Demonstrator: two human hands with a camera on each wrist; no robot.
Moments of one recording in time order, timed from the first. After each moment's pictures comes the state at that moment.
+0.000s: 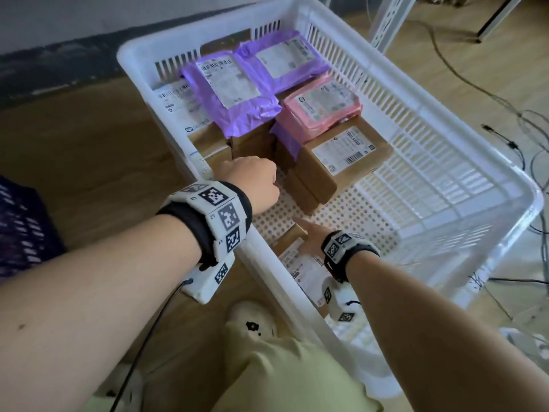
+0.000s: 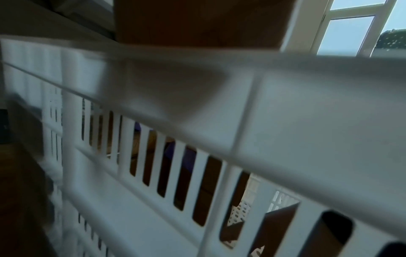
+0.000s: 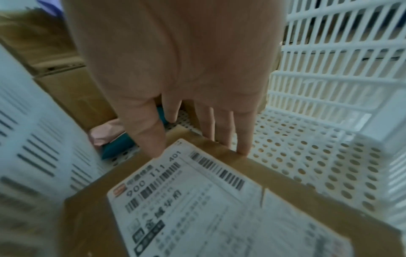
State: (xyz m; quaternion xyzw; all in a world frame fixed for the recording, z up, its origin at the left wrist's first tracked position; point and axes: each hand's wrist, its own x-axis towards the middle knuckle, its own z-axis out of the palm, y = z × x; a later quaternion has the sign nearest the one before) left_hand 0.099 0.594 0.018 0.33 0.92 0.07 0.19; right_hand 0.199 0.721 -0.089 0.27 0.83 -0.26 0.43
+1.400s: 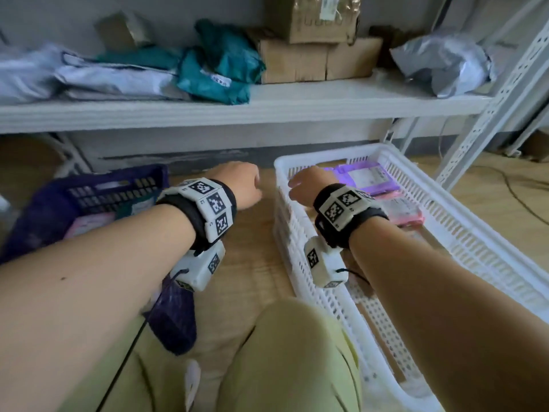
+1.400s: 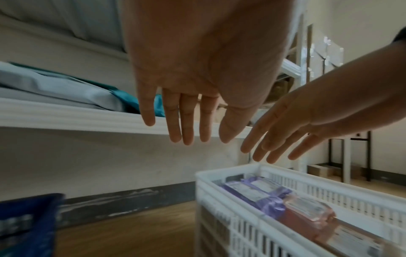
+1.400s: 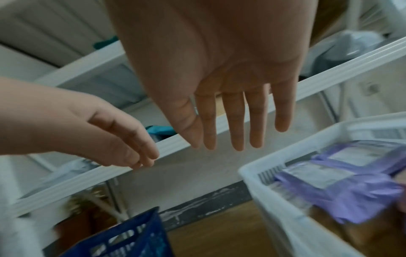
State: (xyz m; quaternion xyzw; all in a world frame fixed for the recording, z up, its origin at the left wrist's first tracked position) left_hand 0.113 0.408 0.178 0.16 0.98 0.06 0.05; right_hand 0.120 0.561 0.162 0.06 0.98 -0.14 0.08
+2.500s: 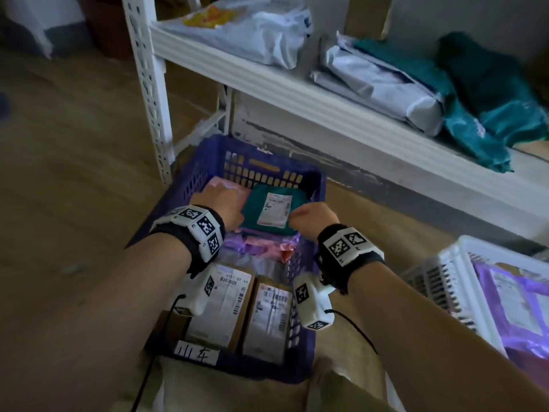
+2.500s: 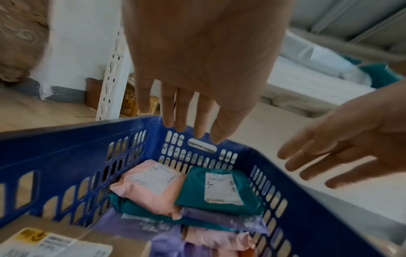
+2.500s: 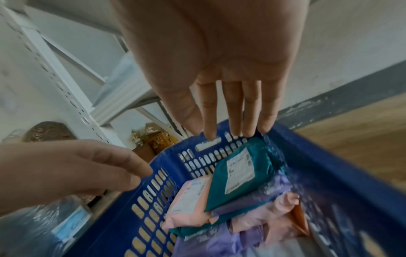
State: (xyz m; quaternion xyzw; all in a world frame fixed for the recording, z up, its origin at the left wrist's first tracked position) left_hand 0.048 0.063 0.063 -0.13 0.97 0.15 0.10; right_hand -0.008 0.231 0.071 -0.07 0.94 -0.23 0.22
